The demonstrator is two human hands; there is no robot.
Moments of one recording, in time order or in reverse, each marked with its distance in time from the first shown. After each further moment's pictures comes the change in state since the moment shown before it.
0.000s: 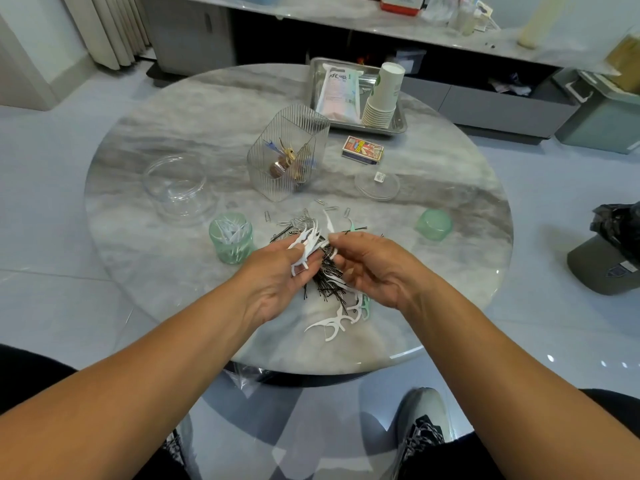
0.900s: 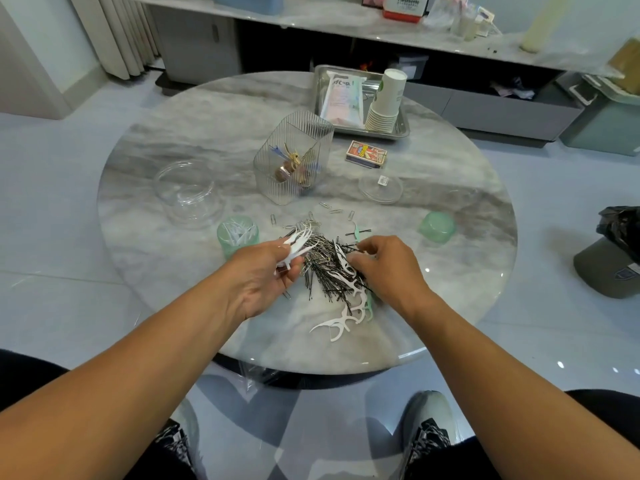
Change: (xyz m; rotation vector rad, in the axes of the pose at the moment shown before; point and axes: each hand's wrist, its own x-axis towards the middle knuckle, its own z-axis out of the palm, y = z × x) left_hand -0.007 0.022 -0.015 0.121 0.058 -0.034; right_hand 0.015 0.018 -0.029 -1.095 0.420 -0.488
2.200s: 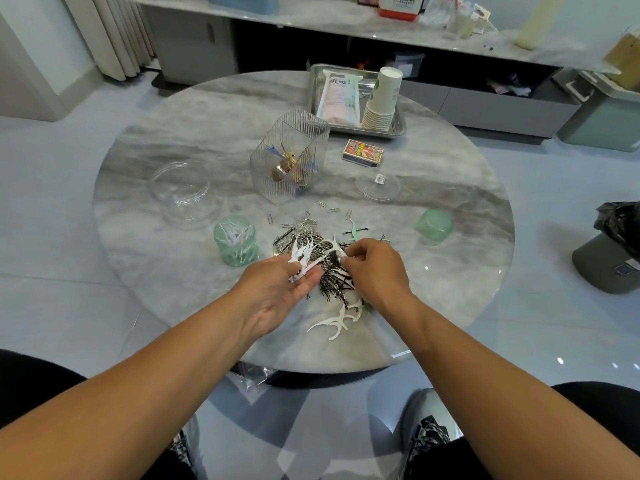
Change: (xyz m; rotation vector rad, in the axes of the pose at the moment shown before) left_hand -0.006 -0.025 0.008 -0.157 0.026 -0.021; right_hand -0.005 -0.011 0.017 0.070 0.009 0.133
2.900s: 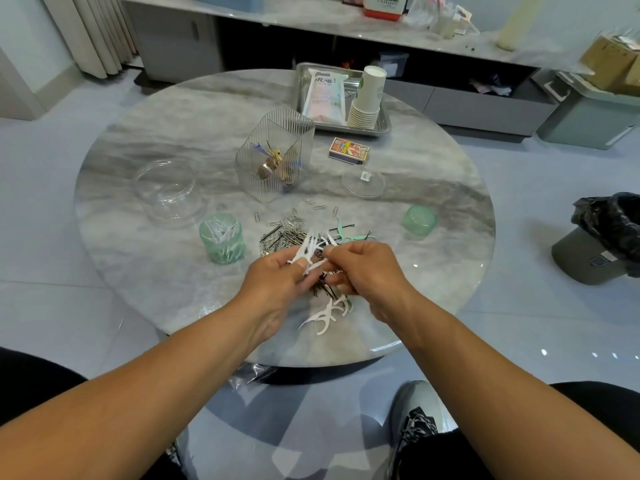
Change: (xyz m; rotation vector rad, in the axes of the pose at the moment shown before) left_hand -0.003 -0.024 0.008 0.329 -0.101 0.219; right_hand -0.031 -0.014 -0.022 0.669 -0.214 0.175
